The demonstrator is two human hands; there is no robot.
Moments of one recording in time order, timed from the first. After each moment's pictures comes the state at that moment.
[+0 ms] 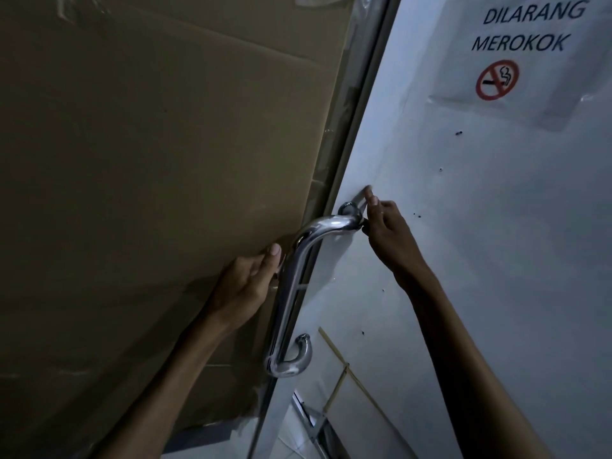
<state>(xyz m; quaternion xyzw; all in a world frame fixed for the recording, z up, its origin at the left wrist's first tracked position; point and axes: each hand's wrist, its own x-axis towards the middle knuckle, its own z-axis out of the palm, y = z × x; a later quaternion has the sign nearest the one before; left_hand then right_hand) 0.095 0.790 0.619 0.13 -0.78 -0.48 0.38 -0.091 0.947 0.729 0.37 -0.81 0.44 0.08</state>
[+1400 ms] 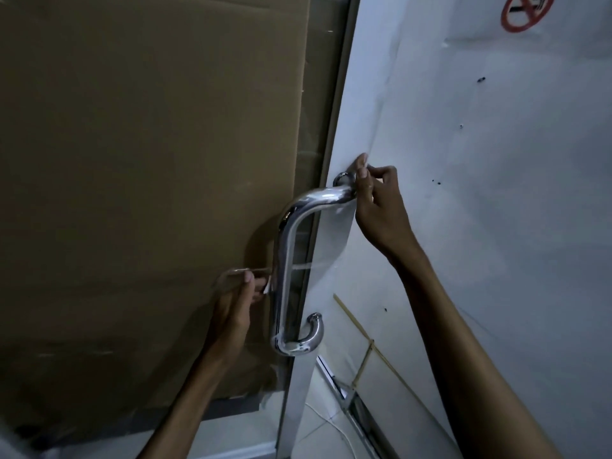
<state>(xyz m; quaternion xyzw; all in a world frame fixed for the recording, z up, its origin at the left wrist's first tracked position) 0.093 0.823 0.533 0.24 -0.63 -0.62 0.40 -0.092 0.945 0.711 0.42 -0.77 0.47 0.11</state>
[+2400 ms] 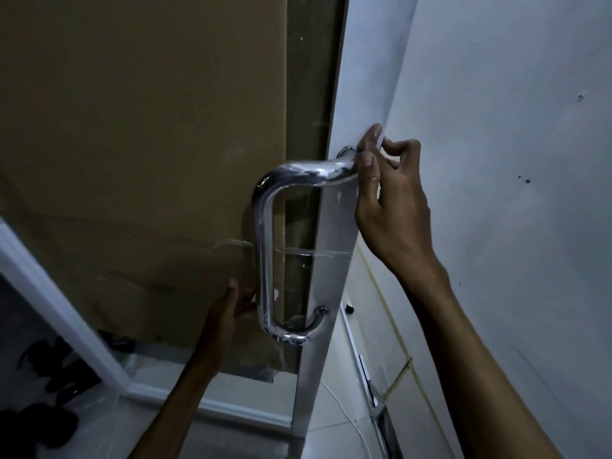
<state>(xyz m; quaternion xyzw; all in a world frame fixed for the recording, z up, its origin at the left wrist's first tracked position) 0.078 0.869 0.482 0.41 -0.55 -0.61 0.39 -0.140 0.955 0.691 0.55 -0.69 0.46 0.13</state>
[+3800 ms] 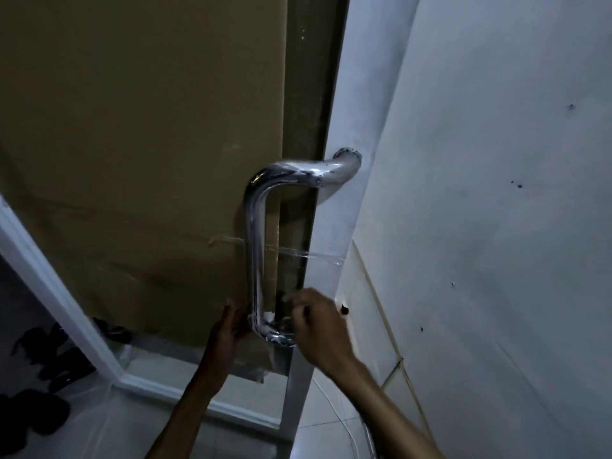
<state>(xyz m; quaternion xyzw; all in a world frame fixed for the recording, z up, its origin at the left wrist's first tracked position) 0.064 0.868 0.410 0.45 -0.37 -0.71 0.41 -0.096 0.972 0.501 0.60 -0.68 0.40 -0.13</state>
